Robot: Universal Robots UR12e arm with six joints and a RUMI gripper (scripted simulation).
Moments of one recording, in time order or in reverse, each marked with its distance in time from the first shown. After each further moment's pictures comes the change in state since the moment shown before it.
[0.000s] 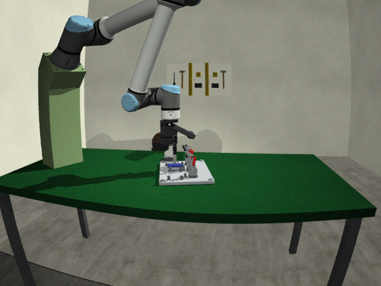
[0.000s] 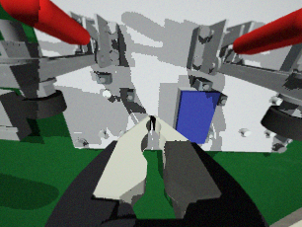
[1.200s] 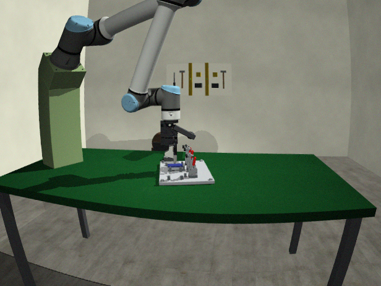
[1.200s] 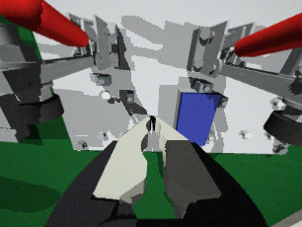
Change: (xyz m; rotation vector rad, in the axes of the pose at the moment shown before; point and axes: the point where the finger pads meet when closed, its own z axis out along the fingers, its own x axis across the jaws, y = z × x) arm 0.000 -0.001 0.002 0.001 0.000 0.000
